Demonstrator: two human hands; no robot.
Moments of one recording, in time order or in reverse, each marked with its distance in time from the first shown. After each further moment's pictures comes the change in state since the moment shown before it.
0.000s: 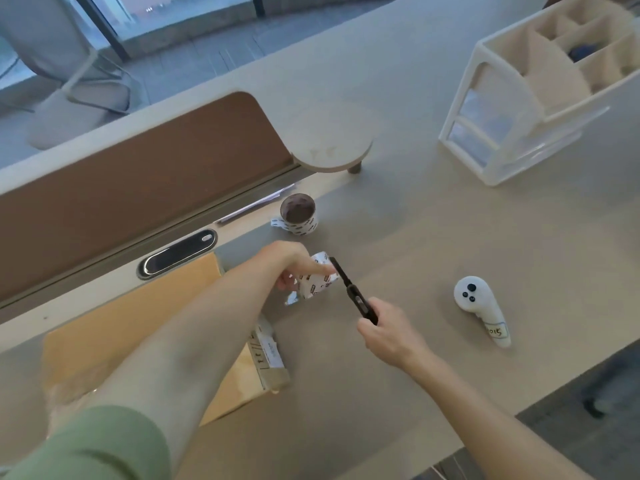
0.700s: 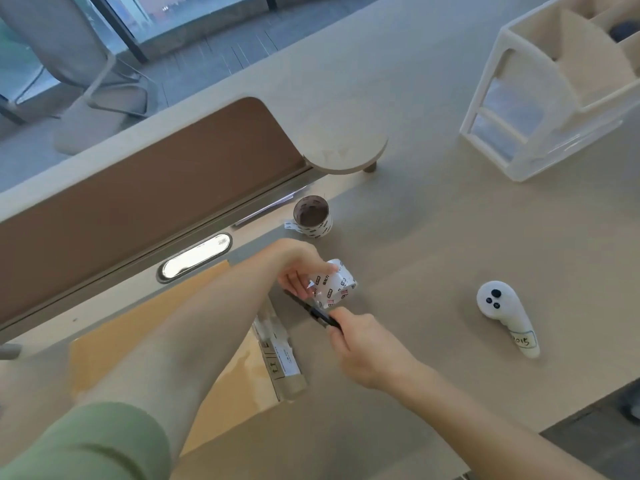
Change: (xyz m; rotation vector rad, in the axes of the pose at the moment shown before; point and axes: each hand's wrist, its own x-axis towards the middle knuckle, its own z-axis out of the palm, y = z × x) left_hand 0.010 -0.003 -0.011 -0.144 -0.151 -0.021; right_hand -0.018 -0.062 0.021 -0.285 -0.220 -0.249
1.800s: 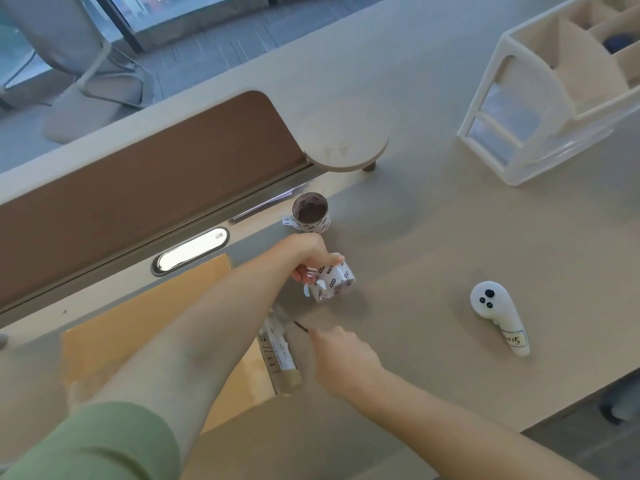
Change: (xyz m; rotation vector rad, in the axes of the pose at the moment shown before) left_hand 0.001 0.010 0.002 0.143 0.202 0.110; right_hand 0.001 -0.026 0.029 -0.352 -0.147 0.084
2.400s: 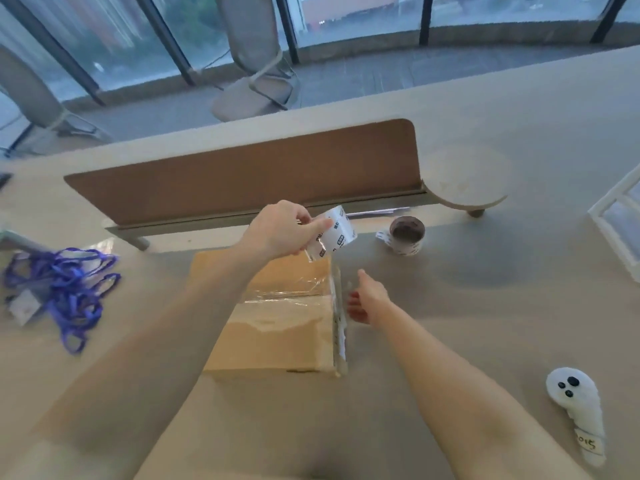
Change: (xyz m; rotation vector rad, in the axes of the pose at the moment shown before) left_hand -0.200 -0.134 -0.028 -0.416 0.765 -0.074; right_hand 0.128 -0.038 -0.001 1.054 -0.012 0.334
